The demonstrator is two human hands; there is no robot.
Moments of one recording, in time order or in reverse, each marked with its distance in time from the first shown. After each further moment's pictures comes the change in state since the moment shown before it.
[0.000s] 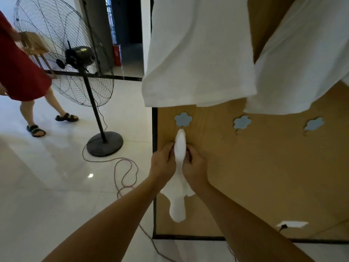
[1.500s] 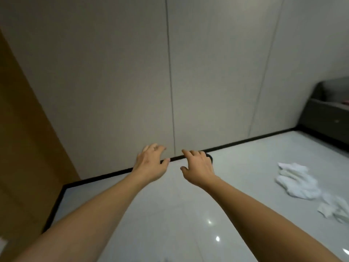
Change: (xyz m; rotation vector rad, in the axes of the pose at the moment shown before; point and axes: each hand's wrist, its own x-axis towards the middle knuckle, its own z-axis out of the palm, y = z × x) left_hand -0.821 0.514 0.216 -0.061 -1.228 1.438; right_hand -0.838 -0.139 -0.668 -1.122 0.835 1.208
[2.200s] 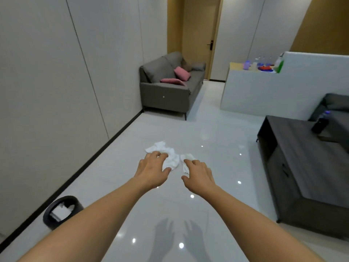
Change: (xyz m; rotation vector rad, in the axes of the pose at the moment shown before) left_hand 0.239 0.479 0.270 -0.235 -0.446 0.925; right_hand -0.044 0.461 -0.113 -0.144 0.116 1.035
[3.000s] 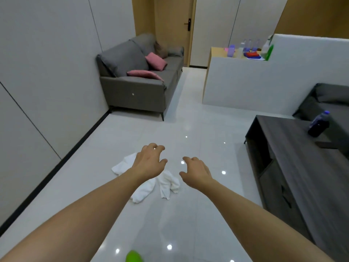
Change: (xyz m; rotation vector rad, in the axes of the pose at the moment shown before) left_hand 0.497 0.057 0.107 -0.067 -0.120 0.069; right_hand 0.427 0.224 -0.032 0.047 -0.123 0.209
